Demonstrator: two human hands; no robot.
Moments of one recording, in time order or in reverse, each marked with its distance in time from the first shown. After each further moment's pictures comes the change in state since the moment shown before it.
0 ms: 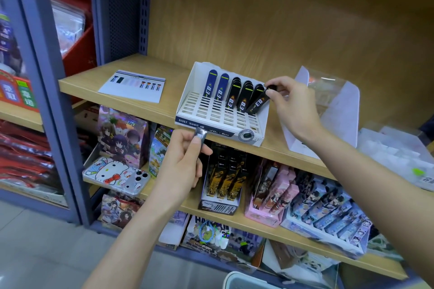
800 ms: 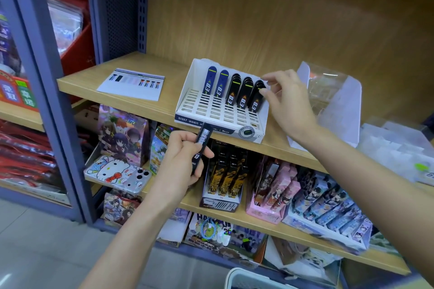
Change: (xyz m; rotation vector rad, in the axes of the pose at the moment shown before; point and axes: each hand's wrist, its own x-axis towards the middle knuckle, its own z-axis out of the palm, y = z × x) left_hand -0.001 0.006 -0.001 -0.112 -0.031 -0.130; right_hand -0.005 -0.004 0.004 -0.093 -0.053 -0.090
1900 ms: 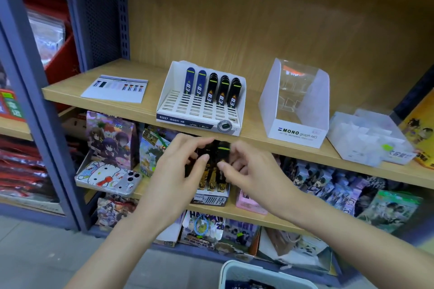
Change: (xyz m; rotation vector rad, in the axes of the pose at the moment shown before) left_hand -0.026 -0.013 0.008 0.685 -0.079 0.629; right_hand -0.126 -0.048 -0.017 0.285 -0.405 0.087
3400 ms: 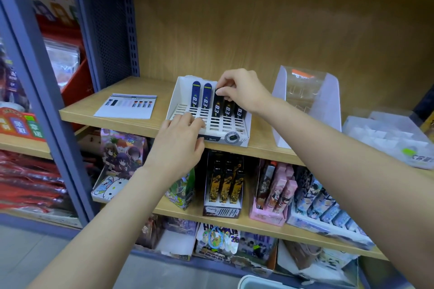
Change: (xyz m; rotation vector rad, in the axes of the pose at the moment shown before) left_hand 0.076 -0.025 -0.010 0.760 -0.160 0.068; right_hand 0.164 0.003 -0.047 -0.135 0.151 -0.082
